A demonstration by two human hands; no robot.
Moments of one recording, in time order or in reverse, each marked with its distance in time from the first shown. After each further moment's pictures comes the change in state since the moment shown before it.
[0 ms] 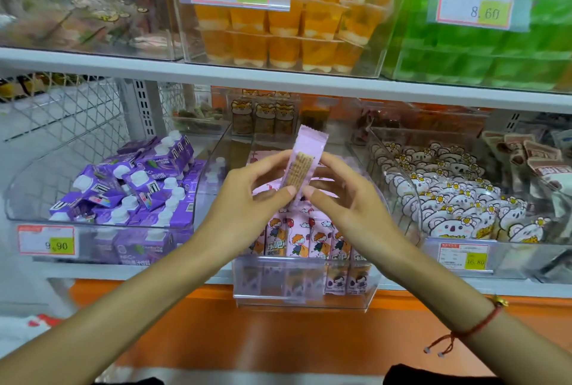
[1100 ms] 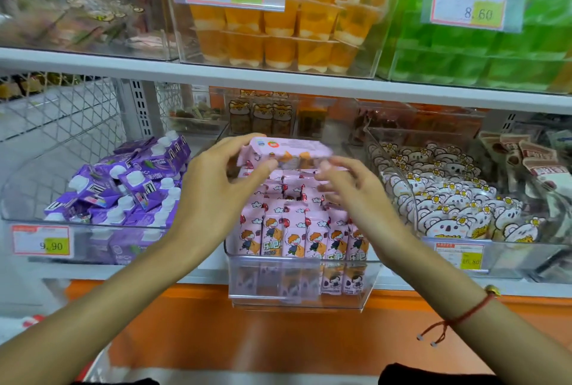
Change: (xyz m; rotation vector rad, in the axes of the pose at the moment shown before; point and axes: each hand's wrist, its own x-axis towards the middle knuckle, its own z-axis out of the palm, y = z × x) left_hand 0.008 -0.004 -0.016 0.332 0.285 0.109; right_hand 0.012 0.009 -0.012 0.023 0.241 0.288
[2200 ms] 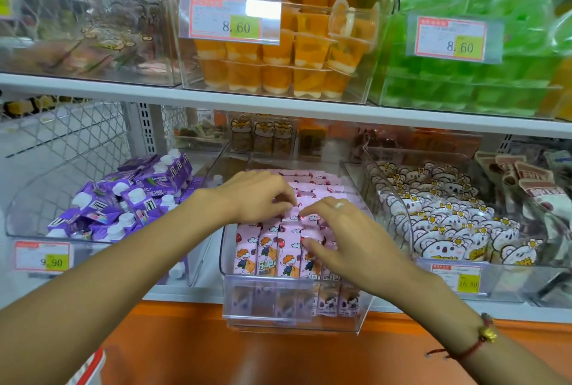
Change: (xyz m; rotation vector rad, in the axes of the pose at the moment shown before) left_hand 0.065 -0.020 0.036 0.748 -0.768 0.256; right_hand -0.005 0.011 -0.014 -1.058 -0.236 -0.511
